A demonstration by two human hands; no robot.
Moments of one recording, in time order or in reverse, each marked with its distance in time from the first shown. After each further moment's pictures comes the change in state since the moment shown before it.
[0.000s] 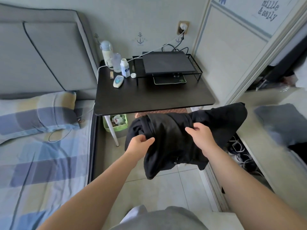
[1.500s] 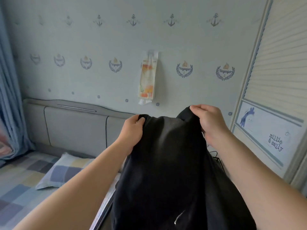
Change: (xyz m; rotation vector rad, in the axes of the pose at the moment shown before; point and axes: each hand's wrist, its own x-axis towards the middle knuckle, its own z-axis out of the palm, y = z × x) left_hand -0.122 0.310 -0.082 -0.229 0.645 0.654; right_hand -0.020 -0.336 -0.175 0.528 -0.242 -0.768
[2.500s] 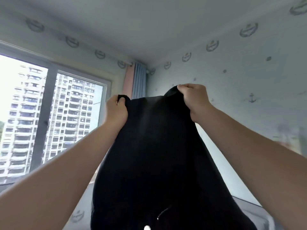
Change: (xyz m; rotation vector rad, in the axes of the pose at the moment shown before) left_hand 0.043 0.204 -0.547 0.351 0.990 0.582; right_hand -0.023 -0.317 0.496 0.411 -0.468 -0.410
